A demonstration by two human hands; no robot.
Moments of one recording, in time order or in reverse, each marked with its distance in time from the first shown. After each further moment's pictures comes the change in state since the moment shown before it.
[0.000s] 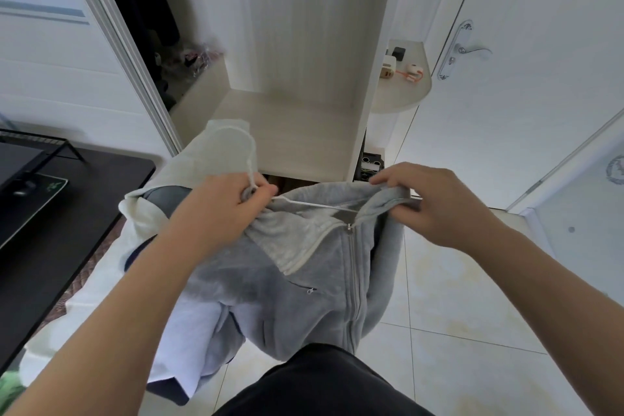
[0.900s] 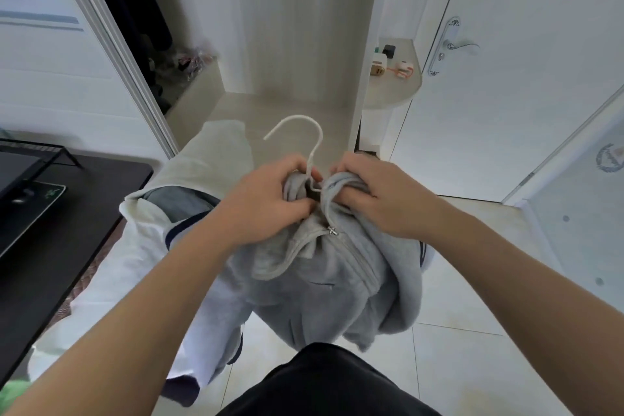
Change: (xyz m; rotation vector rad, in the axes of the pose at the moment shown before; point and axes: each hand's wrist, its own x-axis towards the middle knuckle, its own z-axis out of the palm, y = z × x) left_hand 0.012 0.027 0.027 -0.256 -0.100 0.235; right_hand 0.020 -0.058 0.015 0.165 -0.160 0.138
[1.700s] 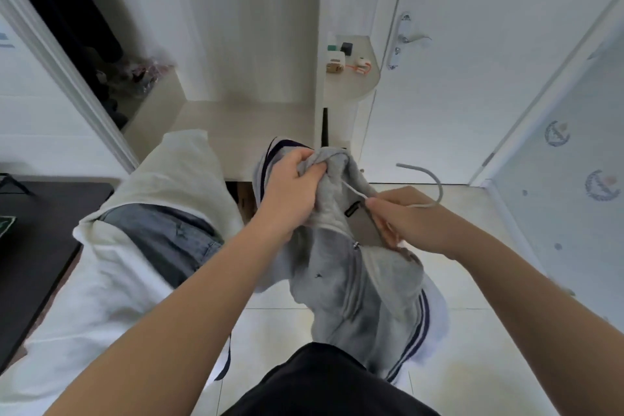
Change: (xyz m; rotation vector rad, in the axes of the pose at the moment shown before) left_hand 0.051 0.027 0.080 -0.501 0.272 -0.228; right_hand -0.067 0.039 -0.013 0.324 0.032 0.525
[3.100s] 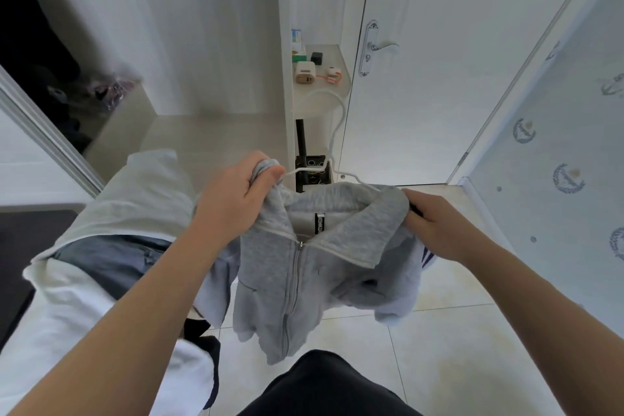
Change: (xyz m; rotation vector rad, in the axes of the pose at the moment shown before) left_hand 0.036 -0.002 -0.036 0.561 -0.116 0.444; right_hand 0.000 0.074 -0.052 -0.139 0.272 -0.154
